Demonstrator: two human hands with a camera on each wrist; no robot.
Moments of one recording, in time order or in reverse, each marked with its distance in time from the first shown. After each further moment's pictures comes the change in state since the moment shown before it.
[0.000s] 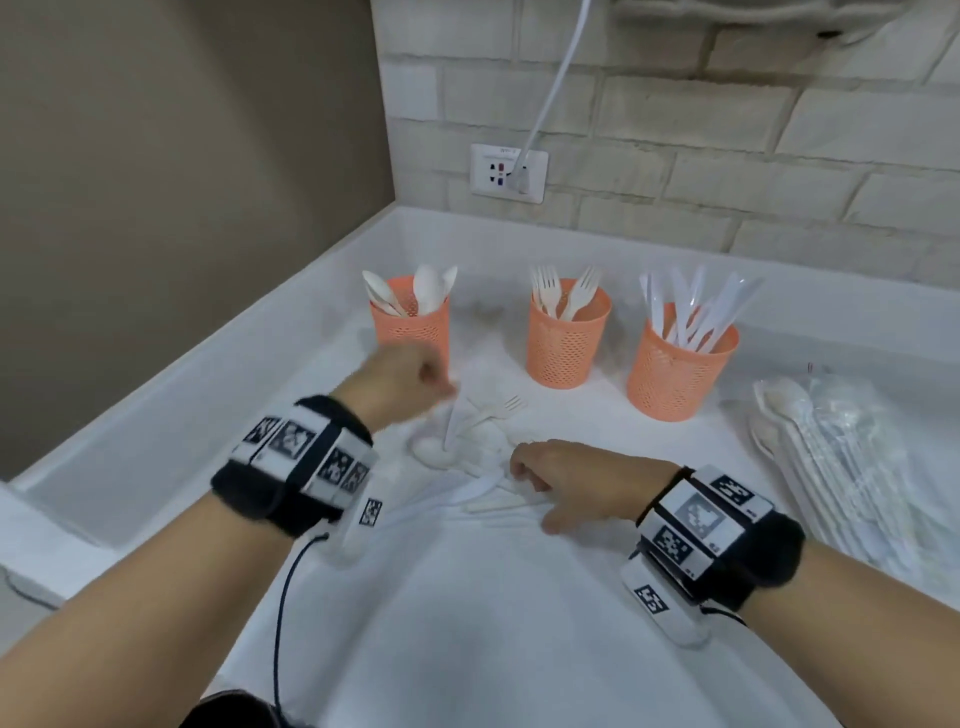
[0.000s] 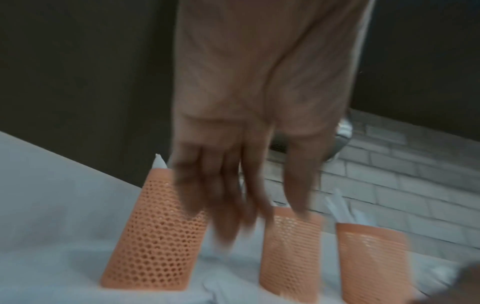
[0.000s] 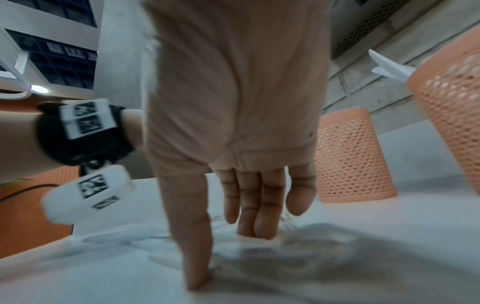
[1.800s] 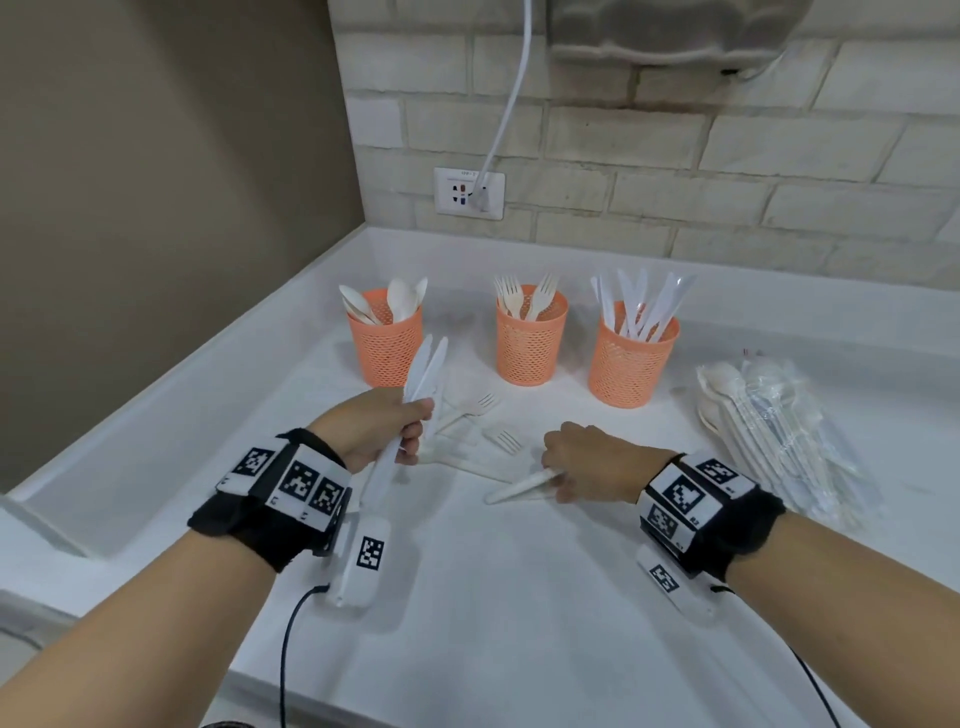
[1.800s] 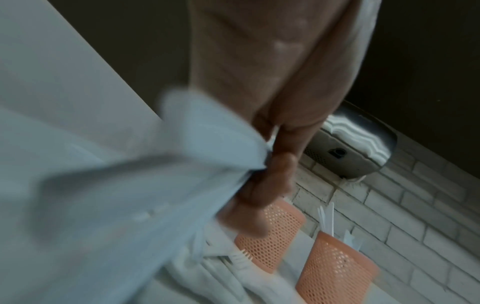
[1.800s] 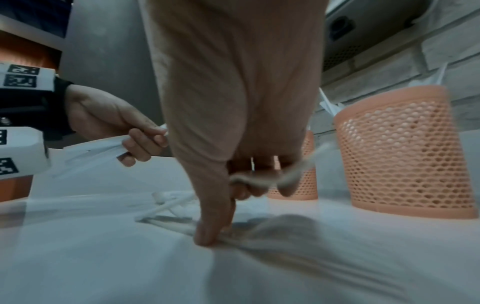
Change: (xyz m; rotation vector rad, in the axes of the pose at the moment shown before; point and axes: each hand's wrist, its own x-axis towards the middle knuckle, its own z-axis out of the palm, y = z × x) left_hand -0.037 0.004 0.013 -0.852 -0.271 -0.308; right_hand -0.026 0.024 0.008 -0.278 0.031 0.126
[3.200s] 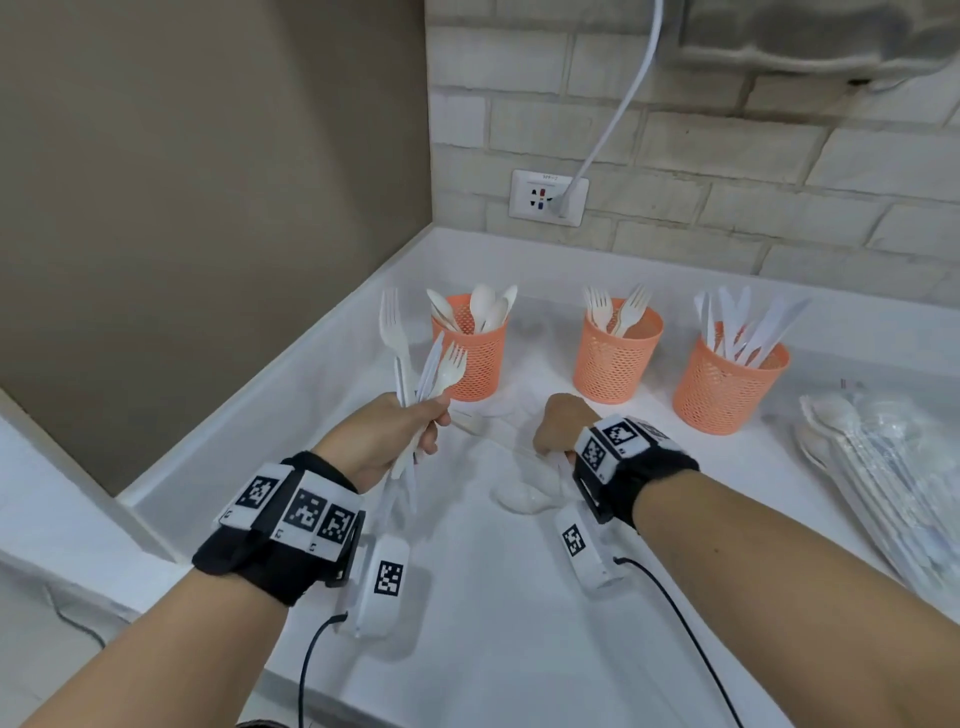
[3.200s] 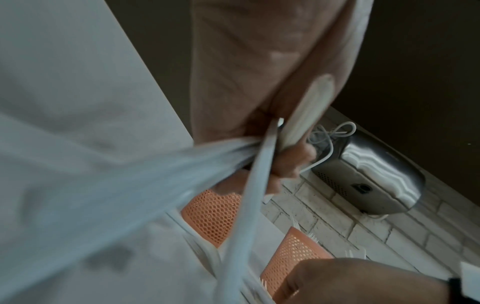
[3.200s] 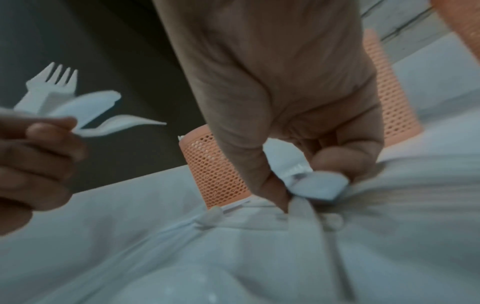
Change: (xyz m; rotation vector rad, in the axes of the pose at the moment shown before) left_hand -0.004 -0.027 -0.077 -0.056 0.122 0.075; right_hand 0.104 -0.076 -0.059 0.424 0.097 0.464
